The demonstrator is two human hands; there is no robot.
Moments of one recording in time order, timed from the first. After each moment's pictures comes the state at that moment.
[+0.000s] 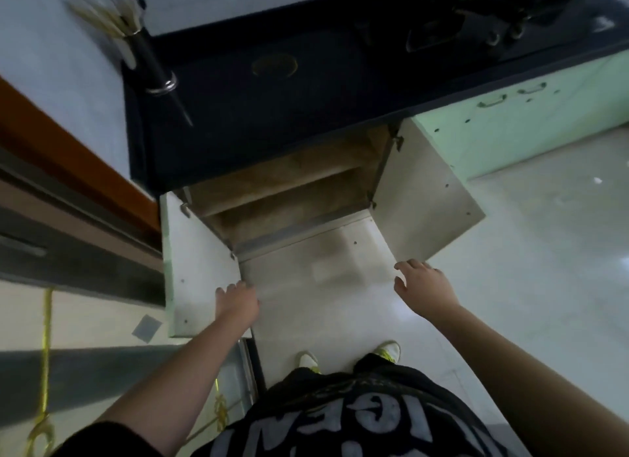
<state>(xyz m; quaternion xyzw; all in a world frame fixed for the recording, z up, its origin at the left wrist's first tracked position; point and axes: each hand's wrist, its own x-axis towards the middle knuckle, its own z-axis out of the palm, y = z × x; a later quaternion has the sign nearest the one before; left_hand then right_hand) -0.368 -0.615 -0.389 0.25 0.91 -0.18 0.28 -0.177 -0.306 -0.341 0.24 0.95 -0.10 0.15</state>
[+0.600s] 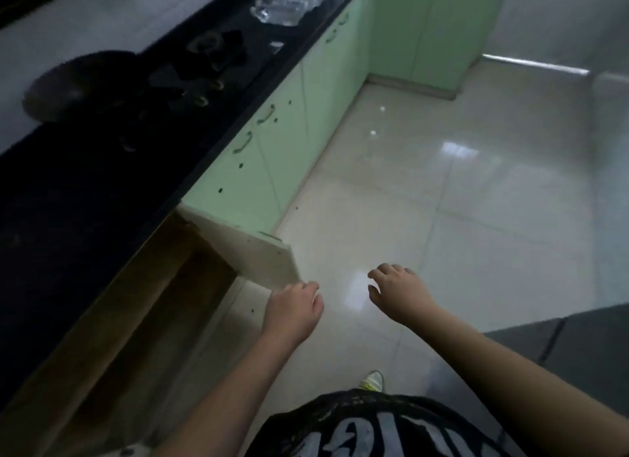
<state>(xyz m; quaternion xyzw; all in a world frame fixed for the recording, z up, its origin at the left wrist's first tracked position) -0.189 -0.212 -0.313 0.67 0.73 0.00 0.14 0.024 -0.135 -0.318 0.50 0.85 -0.12 0.09</state>
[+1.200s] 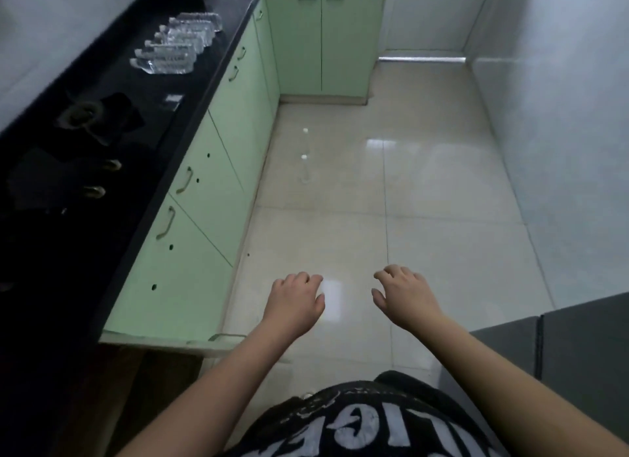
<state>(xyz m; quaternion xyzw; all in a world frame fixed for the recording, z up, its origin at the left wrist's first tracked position) -0.186 0.008 -0.299 0.82 0.56 -0.06 0.13 0.042 -0.011 -0.302 0.68 0.72 -0.14 0.08</state>
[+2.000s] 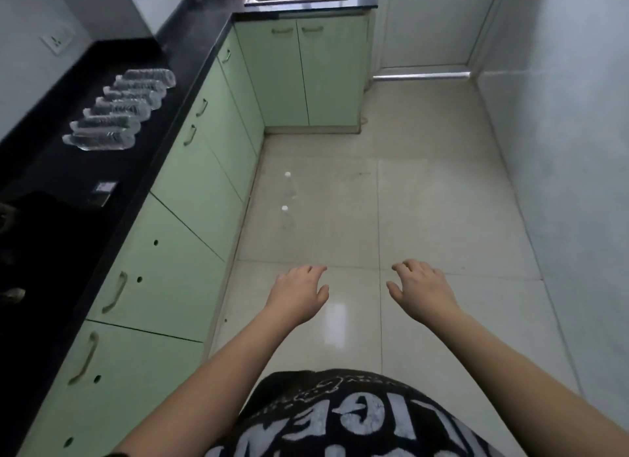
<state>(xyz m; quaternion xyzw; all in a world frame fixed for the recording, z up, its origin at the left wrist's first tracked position) -0.002 0.360 -0.280 0.80 0.57 -0.07 0.18 0.242 0.325 -0.291 0.71 0.68 -0.16 0.09</state>
